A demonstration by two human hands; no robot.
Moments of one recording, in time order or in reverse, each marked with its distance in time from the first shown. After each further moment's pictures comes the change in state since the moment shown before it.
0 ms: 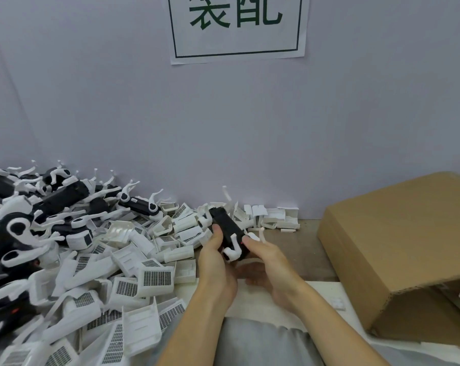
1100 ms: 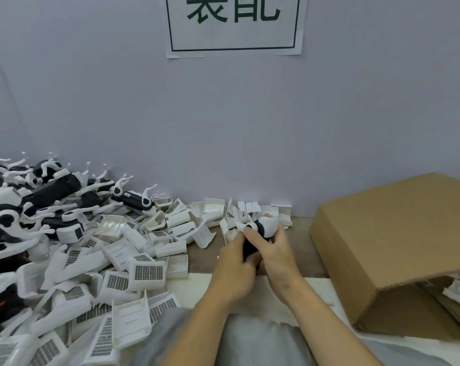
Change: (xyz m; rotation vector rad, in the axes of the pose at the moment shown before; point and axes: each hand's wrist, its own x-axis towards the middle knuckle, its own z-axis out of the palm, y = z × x) left_hand -0.003 -0.024 -0.004 1.059 -0.332 0.522; right_hand 0.003 0.000 -0.011 0.089 0.203 -0.290
